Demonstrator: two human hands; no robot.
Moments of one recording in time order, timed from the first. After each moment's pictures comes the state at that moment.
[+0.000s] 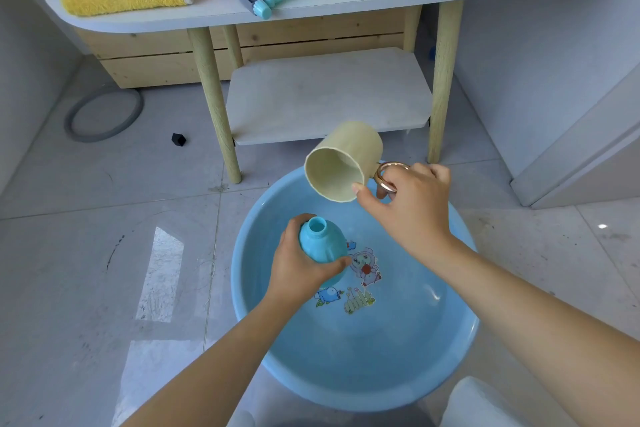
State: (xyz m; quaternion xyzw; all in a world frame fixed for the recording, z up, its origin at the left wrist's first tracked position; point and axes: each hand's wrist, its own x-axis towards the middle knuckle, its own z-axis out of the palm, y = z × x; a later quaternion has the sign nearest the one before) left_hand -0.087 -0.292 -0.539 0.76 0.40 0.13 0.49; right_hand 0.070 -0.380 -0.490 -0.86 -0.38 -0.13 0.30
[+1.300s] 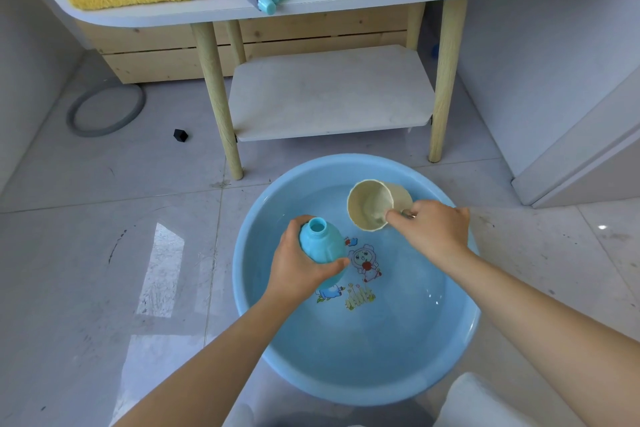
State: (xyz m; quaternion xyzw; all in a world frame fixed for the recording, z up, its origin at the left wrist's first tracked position) left_hand -0.092 -0.291 -0.542 0.76 0.40 0.10 0.49; right_hand 0.083 -0.410 -0.518 -0.95 -0.25 0.12 0.15
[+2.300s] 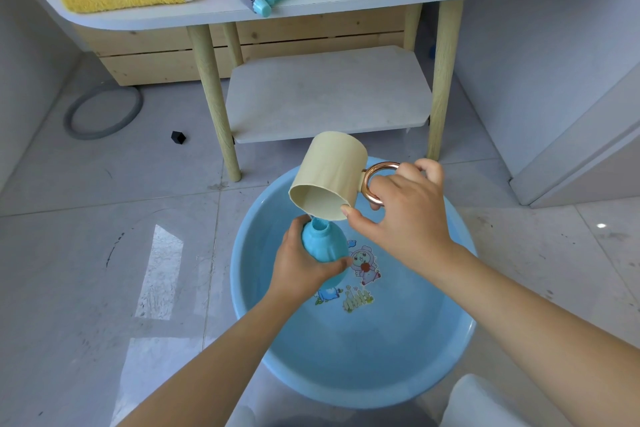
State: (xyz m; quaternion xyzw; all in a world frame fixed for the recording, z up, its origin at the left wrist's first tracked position) left_hand -0.083 -0.293 -0.543 0.76 0.40 0.09 0.49; right_hand 0.060 -0.388 -0.484 -0.80 -0.49 -0.24 0.27
